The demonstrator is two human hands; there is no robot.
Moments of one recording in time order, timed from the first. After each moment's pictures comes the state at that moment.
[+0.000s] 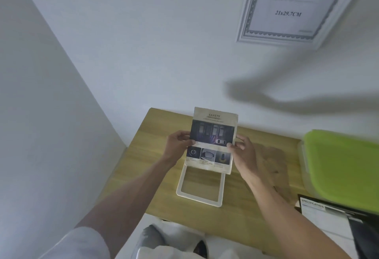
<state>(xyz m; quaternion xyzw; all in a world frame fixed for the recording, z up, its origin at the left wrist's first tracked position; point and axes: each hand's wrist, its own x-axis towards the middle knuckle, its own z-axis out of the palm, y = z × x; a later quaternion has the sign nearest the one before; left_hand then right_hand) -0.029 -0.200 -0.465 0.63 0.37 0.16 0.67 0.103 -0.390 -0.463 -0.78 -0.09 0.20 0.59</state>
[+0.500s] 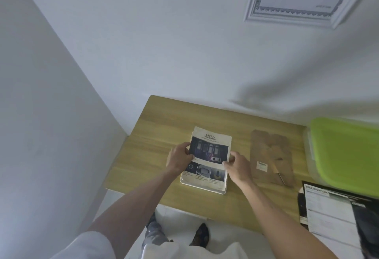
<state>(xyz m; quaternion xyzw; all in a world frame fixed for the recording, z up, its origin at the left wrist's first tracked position) -0.061 -0.224 -0.527 0.81 0.39 0.02 0.45 0.063 -0.408 -0.532 -0.91 -0.18 0.23 0.30</state>
